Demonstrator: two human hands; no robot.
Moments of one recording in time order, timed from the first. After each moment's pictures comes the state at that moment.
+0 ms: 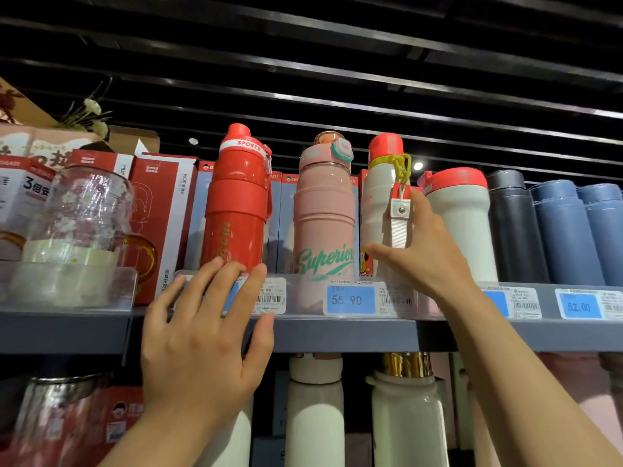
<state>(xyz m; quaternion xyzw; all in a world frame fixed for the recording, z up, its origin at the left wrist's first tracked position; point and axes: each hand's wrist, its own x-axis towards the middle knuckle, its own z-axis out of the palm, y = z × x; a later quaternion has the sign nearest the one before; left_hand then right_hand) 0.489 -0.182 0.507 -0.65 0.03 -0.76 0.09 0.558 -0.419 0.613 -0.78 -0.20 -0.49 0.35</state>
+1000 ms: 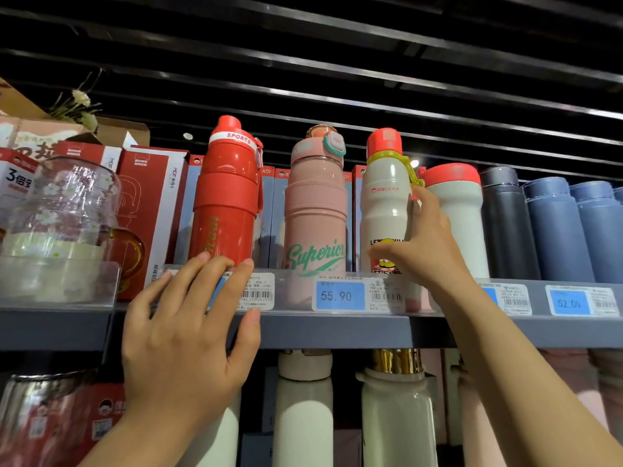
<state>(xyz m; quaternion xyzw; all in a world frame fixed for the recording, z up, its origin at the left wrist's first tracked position) 0.490 -0.183 0.506 -0.64 0.04 -0.76 0.08 0.559 -0.428 0.614 -0.75 -0.20 -0.47 0.42</state>
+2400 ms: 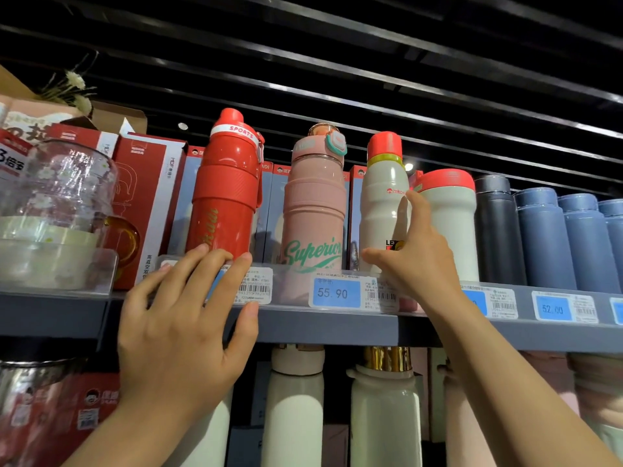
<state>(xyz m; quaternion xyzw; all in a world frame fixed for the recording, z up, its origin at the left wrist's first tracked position) 0.491 -0.184 0.504 -0.64 0.04 -0.76 0.06 0.549 -0.421 0.605 -0.77 -0.18 -0.50 0.35</state>
